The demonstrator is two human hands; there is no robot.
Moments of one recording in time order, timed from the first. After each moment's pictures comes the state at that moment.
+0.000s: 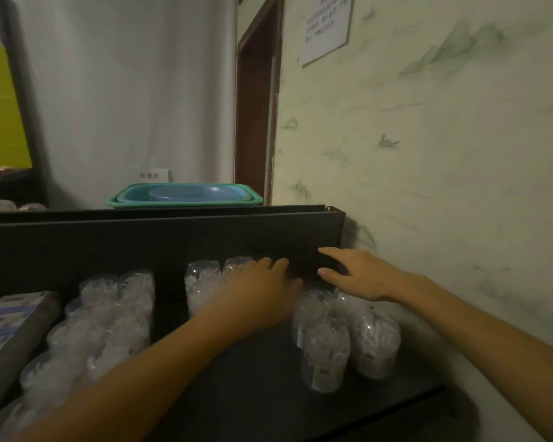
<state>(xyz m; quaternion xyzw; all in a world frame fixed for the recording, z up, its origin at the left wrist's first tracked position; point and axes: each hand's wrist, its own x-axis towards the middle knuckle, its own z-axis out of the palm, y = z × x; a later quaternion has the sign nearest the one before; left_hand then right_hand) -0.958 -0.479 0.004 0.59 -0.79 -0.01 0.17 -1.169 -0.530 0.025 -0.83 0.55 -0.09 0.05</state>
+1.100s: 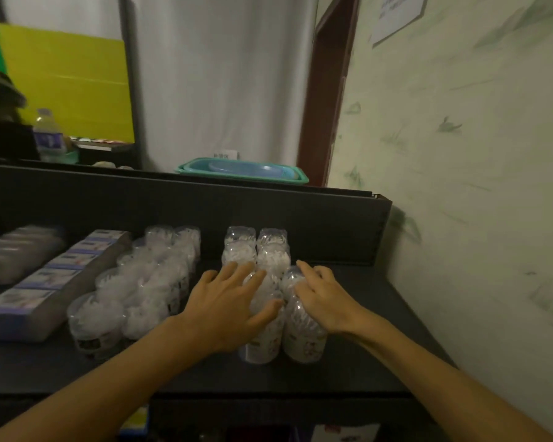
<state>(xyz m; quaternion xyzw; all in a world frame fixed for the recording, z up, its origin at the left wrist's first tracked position) -0.938 -0.386 -0.040 0.69 -0.71 0.07 0.08 -1.113 -0.476 -0.039 -0.83 0.45 -0.16 0.29</state>
